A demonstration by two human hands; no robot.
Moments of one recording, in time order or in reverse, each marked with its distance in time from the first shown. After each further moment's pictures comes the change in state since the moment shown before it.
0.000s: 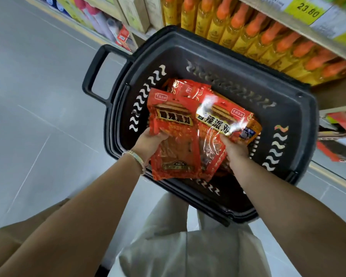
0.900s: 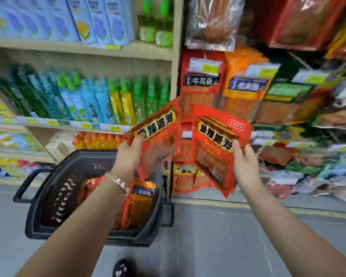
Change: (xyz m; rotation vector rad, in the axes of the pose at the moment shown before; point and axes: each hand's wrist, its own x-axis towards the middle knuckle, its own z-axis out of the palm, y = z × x) left_hand -0.321 0.042 0.243 0.092 -0.002 0.950; right_hand -0.232 0.064 -0.405 0.451 0.527 -1.016
